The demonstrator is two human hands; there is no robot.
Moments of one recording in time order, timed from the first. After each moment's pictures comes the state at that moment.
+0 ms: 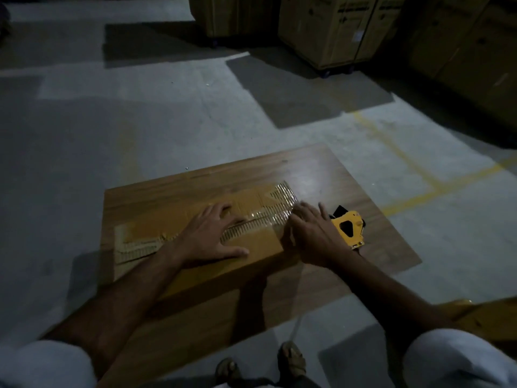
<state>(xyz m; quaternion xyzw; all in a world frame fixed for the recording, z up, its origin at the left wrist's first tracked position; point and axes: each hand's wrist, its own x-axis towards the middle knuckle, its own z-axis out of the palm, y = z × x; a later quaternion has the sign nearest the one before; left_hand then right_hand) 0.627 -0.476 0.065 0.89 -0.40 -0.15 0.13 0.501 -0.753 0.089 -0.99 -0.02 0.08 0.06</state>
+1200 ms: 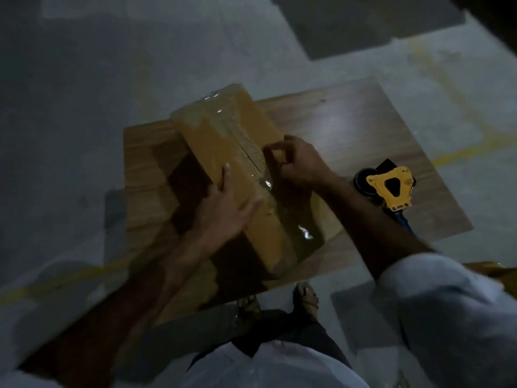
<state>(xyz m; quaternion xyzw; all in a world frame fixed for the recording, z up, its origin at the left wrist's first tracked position) 0.579 -0.464 0.062 0.96 -0.07 -0.23 0.16 0.603 -0.679 0.081 -0.92 0.09 0.11 0.37</state>
